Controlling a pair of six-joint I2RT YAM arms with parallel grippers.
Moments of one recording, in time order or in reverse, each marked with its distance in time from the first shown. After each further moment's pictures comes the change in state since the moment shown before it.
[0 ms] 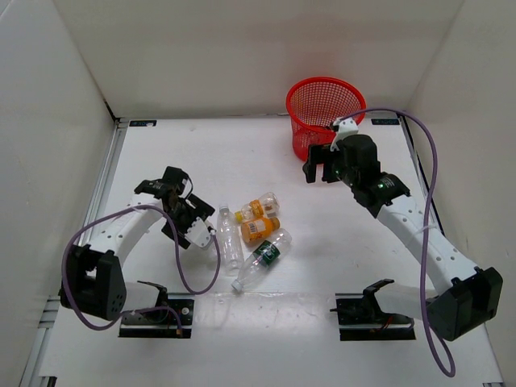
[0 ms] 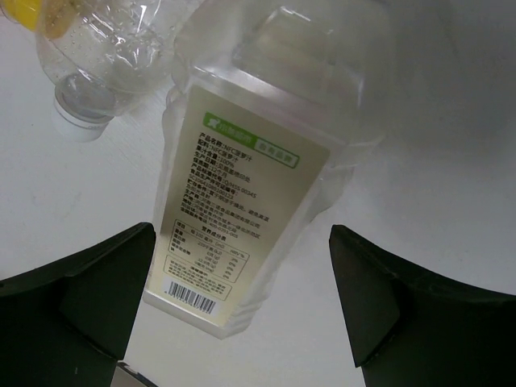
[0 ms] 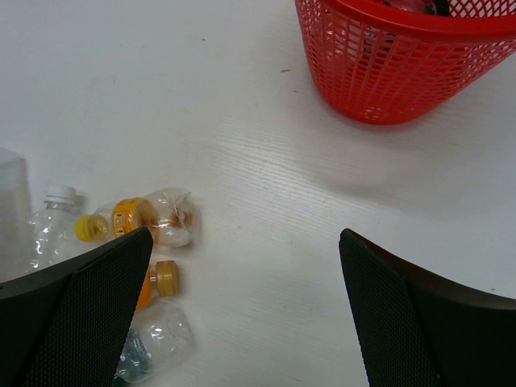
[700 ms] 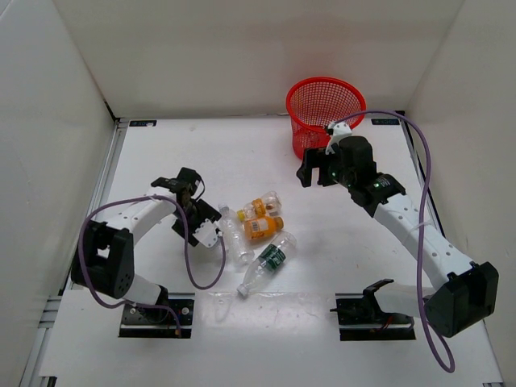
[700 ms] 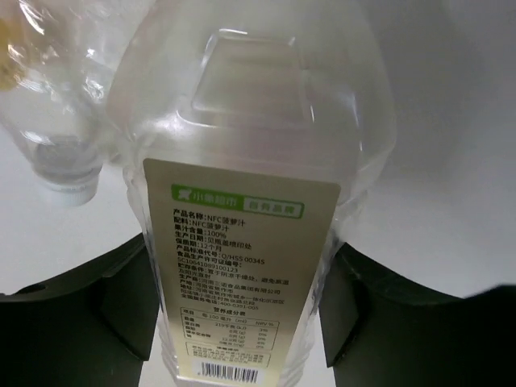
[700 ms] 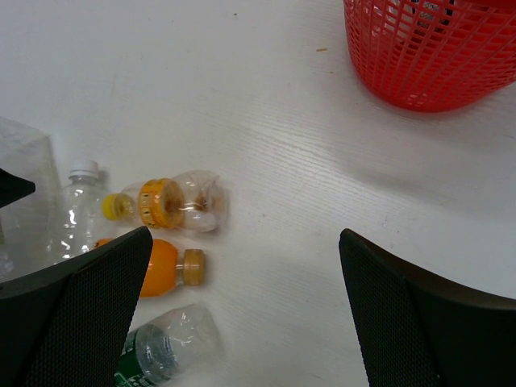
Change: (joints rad) left arm -0.063 0.152 -0.005 0.078 0.004 0.005; right arm 0.001 0.023 -0.021 0.011 -0.093 0.025
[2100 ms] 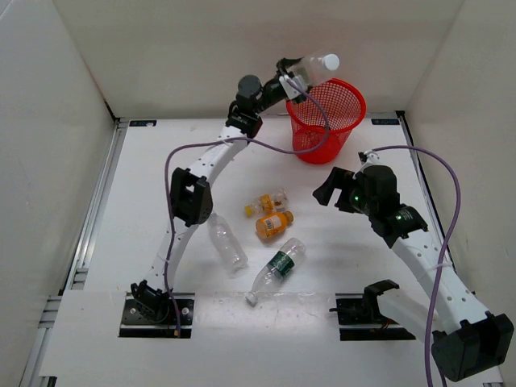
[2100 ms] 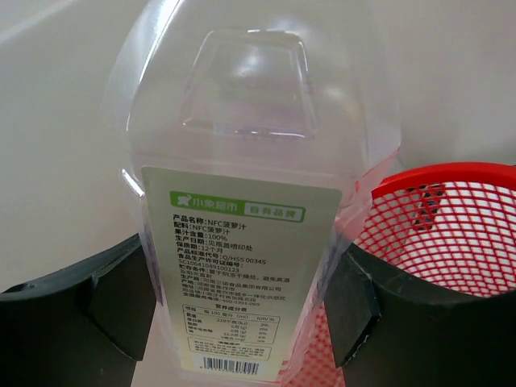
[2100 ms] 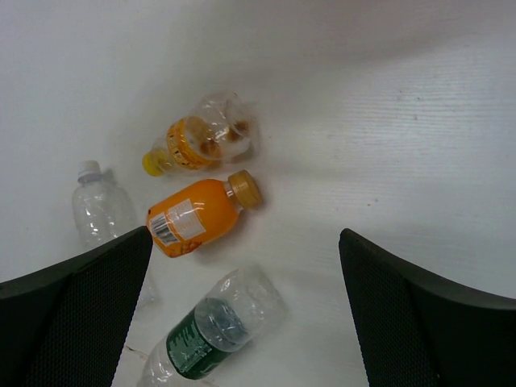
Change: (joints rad) left arm -0.214 1.052 1.582 1.337 0.245 -1.446; right arm -0.120 -0.294 -0.262 -0.083 -0.067 0.317
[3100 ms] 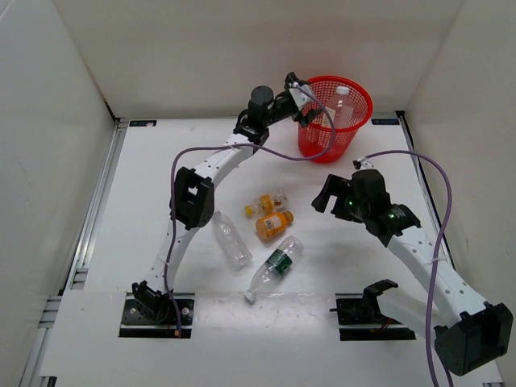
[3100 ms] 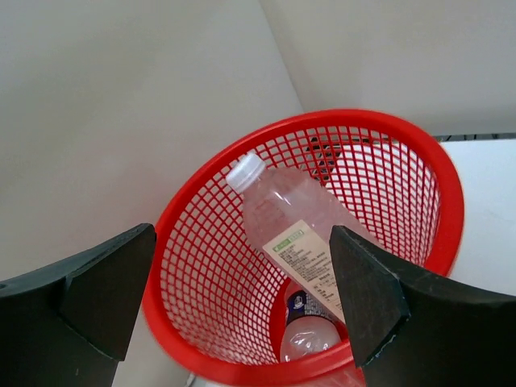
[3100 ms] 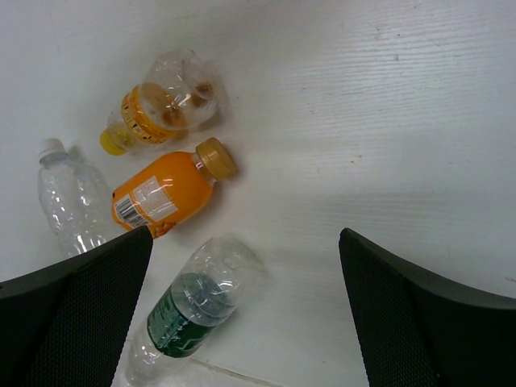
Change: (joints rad) left arm -0.048 -0.040 -0.172 -0.075 -0.026 -0.144; right arm 0.065 0.038 -0.010 -0.100 0.094 0.063
